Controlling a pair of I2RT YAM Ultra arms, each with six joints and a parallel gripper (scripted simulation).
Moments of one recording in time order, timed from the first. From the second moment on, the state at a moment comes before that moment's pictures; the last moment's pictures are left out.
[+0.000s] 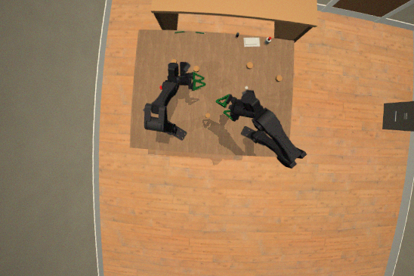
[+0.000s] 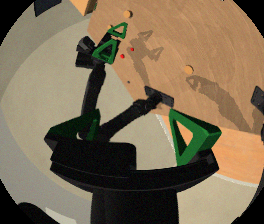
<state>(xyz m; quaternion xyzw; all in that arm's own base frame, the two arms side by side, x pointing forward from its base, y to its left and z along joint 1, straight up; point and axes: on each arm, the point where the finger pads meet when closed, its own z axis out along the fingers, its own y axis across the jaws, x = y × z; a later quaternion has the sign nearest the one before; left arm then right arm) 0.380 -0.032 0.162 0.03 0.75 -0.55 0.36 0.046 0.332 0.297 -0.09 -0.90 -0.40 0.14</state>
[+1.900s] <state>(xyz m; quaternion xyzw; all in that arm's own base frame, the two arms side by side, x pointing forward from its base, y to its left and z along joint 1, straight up) 0.425 -0.031 0.240 0.07 0.80 -0.28 0.53 0.265 0.263 0.336 -0.01 -0.84 -0.45 -0.31</state>
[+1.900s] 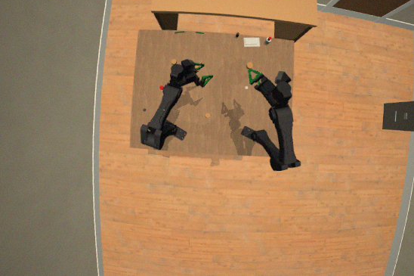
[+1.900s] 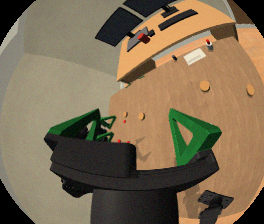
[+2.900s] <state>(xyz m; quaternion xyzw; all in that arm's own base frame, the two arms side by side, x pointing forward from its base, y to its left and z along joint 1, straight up) 0.409 -0.015 0.356 0.04 0.74 -0.09 0.66 0.372 0.098 0.382 0.00 -0.76 -0.19 -0.62</state>
